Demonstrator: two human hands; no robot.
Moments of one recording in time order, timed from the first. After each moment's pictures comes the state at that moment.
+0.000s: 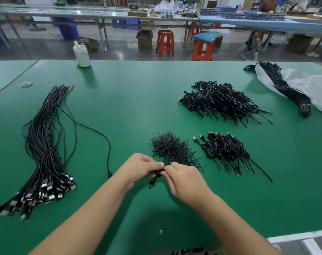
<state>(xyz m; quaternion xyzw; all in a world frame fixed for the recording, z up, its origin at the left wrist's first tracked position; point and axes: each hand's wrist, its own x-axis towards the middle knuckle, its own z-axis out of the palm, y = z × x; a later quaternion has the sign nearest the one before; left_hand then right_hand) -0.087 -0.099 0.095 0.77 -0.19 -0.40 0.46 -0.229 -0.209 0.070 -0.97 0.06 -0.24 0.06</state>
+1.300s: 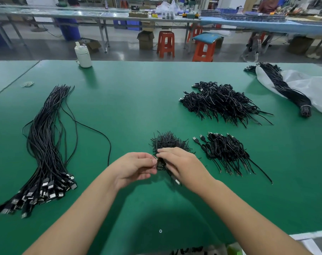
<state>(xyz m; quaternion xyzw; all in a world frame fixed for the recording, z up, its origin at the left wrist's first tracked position) -0.073 -0.085 0.102 0.62 -0.13 -0.53 0.57 -0.212 -0.233 0.094 -0.96 -0.01 -0.22 0.19</state>
